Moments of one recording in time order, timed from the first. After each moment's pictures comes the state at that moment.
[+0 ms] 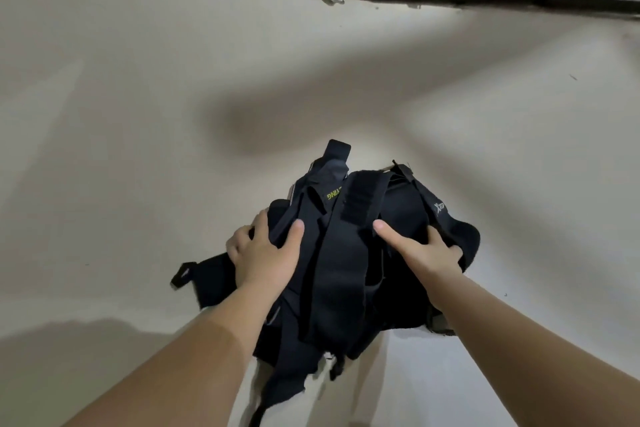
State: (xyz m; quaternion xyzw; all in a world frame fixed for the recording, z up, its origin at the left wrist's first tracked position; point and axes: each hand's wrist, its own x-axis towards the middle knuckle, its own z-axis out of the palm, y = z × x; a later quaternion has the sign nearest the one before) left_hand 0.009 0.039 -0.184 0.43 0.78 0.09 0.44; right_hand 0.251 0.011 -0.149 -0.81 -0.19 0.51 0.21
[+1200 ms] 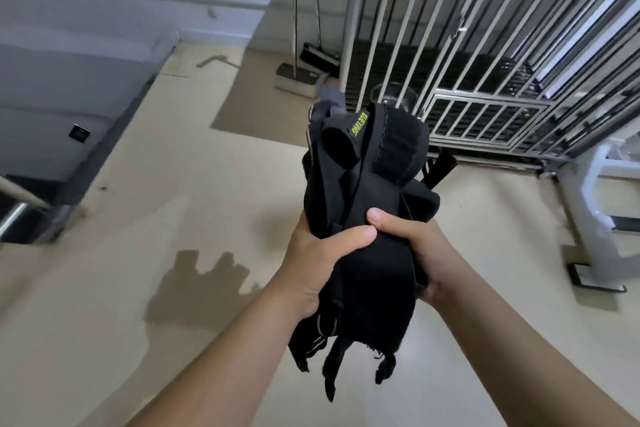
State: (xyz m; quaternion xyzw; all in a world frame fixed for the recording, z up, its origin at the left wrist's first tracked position) left_hand 0.041 0.031 0.435 0.34 0.46 0.40 0.72; right_hand 0.213 0.033 0.443 -0.52 -0.29 0.68 0.44
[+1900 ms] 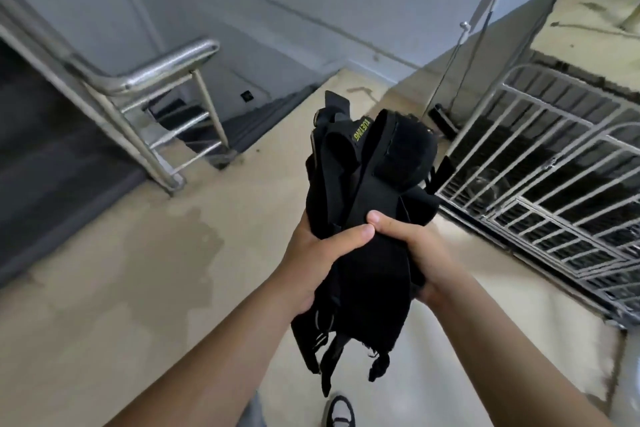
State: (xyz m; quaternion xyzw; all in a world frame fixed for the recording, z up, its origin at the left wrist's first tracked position) left_hand -0.001 -0.115 0.776 0.22 0.55 0.57 0.57; right_hand 0.147 -0.026 0.779 -0.44 -0.36 0.79 0.23
